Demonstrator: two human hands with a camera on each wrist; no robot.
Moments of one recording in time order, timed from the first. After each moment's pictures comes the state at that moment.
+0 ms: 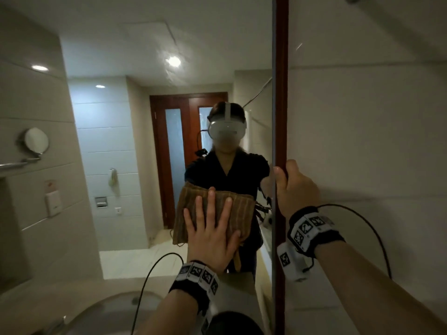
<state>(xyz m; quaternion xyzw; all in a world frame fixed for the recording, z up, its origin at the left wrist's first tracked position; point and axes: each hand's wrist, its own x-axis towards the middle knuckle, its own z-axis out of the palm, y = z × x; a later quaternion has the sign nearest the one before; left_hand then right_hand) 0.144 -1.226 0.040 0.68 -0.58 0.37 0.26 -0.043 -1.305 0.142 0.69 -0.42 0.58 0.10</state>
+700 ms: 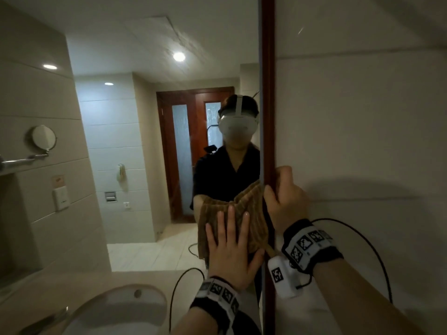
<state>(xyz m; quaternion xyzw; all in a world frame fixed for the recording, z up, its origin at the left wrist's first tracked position) 0.076 -1.253 0.004 0.69 -0.60 0.32 0.25 -0.054 -1.314 0.117 0.73 -0.31 0.61 0.01</state>
